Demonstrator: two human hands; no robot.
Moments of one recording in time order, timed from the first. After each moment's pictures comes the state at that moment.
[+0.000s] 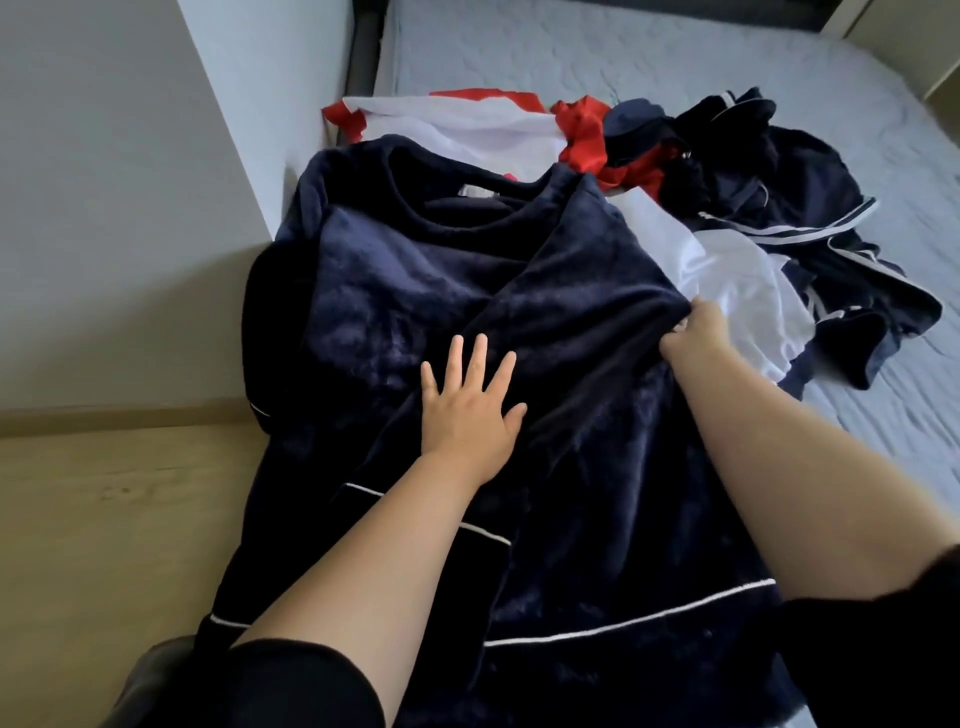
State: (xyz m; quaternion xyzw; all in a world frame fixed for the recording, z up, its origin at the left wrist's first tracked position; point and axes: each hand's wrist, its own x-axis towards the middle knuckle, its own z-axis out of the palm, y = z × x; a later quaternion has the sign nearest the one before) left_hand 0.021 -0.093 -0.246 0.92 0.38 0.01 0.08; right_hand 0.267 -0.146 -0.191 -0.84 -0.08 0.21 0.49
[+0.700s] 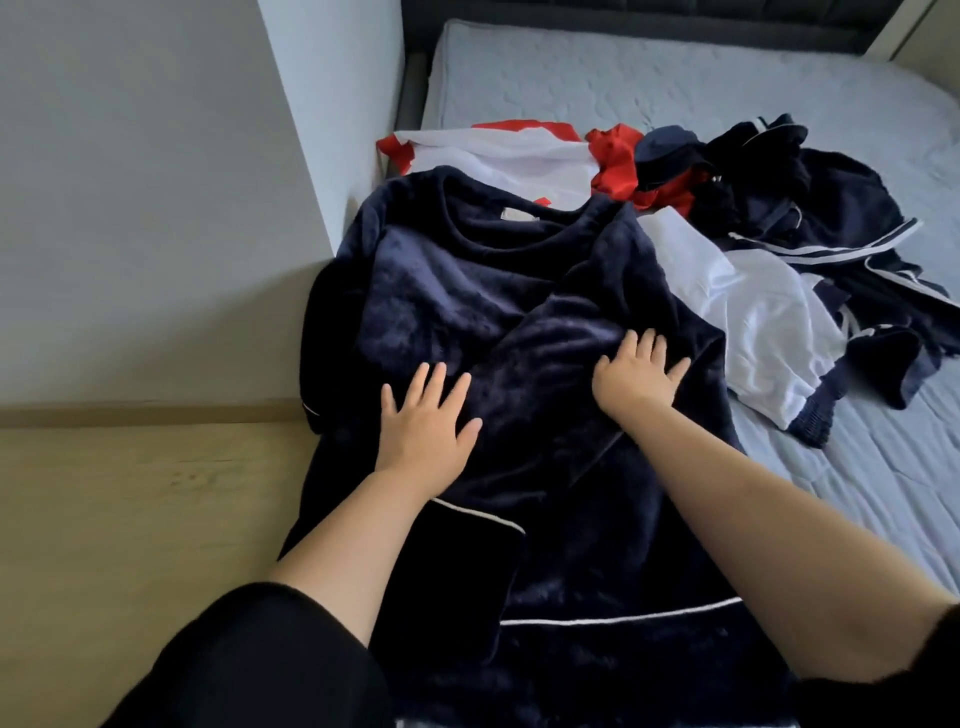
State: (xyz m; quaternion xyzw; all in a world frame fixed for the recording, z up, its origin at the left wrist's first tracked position) left_hand -0.057 -0.077 -0.244 0.90 0.42 0.00 0.06; right_hand 0.190 -0.136 -0.230 -0.93 -0.35 0.07 0.05
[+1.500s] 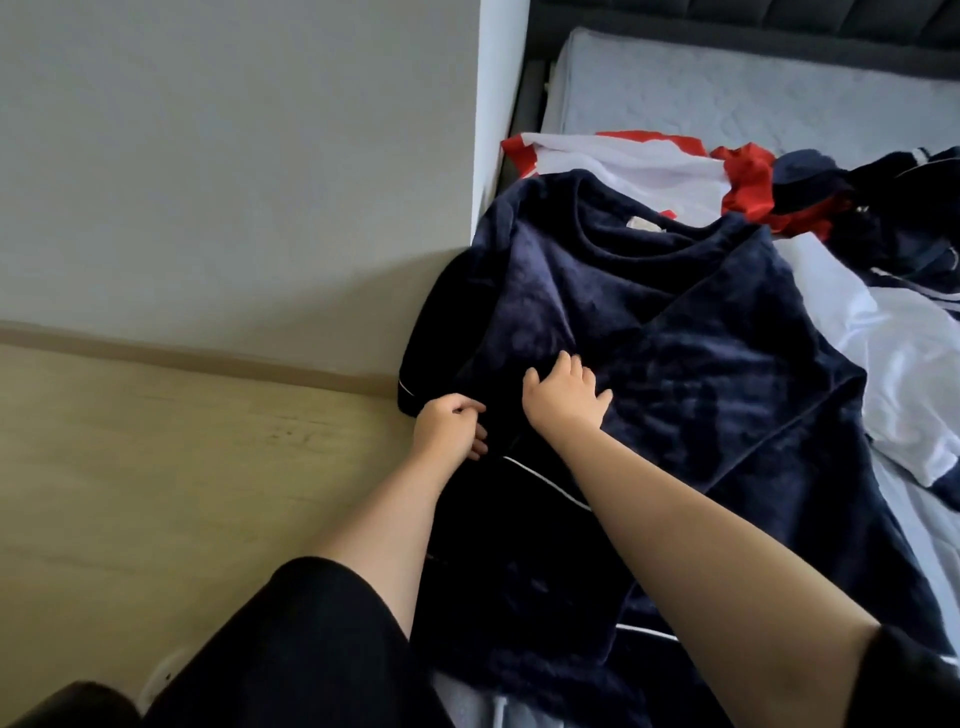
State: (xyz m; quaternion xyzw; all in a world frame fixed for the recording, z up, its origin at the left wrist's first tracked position) left_hand -0.132 -0.042 -0.258 0.50 0.60 0.25 0.57; right_hand 0.000 -0.059 -0.235 -0.88 -0.43 0.17 0.11
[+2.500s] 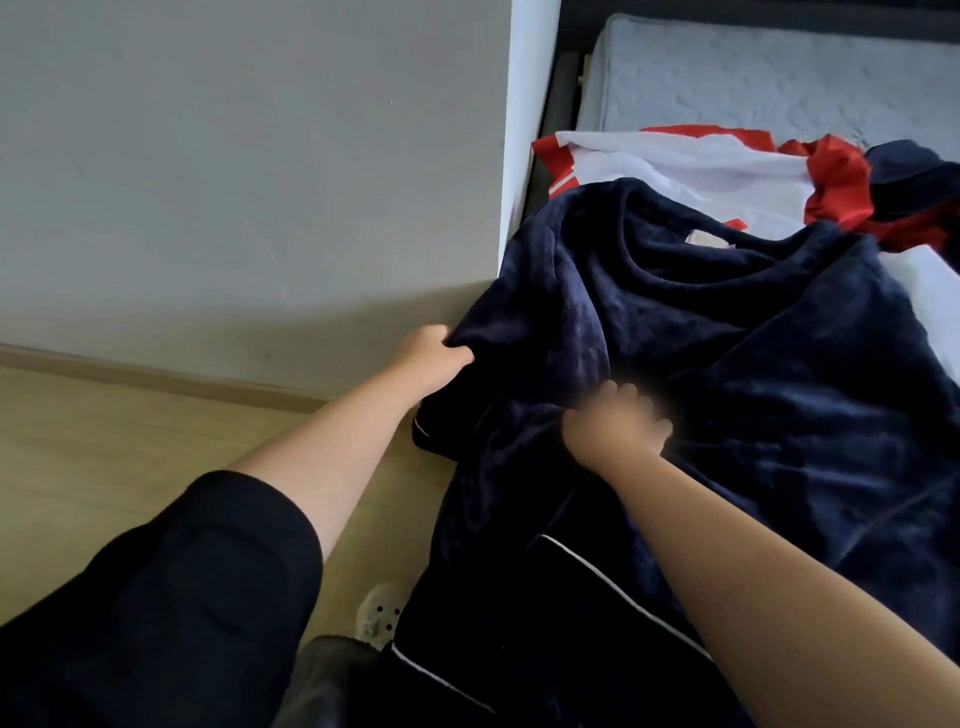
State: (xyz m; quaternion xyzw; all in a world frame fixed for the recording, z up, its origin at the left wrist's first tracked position) left_hand -0.136 0.110 -0.233 0.66 0.61 0.16 0.41; right_hand 0.034 -0.005 -0.267 -0.89 -0.44 0.12 -0.03
